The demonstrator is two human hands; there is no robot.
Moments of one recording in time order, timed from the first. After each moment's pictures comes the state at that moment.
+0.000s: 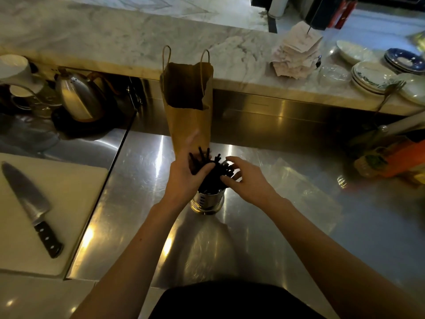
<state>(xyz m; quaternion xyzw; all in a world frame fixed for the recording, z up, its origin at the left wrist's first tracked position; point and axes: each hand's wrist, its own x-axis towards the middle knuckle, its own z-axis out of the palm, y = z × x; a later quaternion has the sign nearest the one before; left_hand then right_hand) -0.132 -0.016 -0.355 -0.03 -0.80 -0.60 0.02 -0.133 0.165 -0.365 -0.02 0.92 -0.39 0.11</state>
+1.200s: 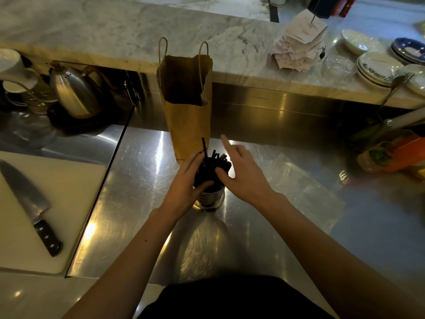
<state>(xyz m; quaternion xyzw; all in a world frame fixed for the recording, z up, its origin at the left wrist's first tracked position) -0.131 -0.025 -0.413 -0.12 -0.88 -0.46 -0.02 -0.138 0.154 -0.366 -0.11 0.95 -0.30 0.01</state>
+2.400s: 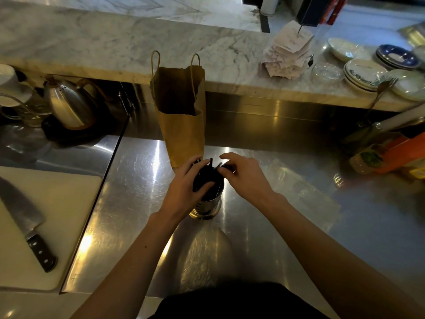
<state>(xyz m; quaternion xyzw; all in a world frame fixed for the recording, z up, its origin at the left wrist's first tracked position) -0.142 -0.018 -0.407 -0.15 -0.90 -0.41 0.02 -0.149 0.163 -0.354 -0.03 0.93 -0.36 0.03</state>
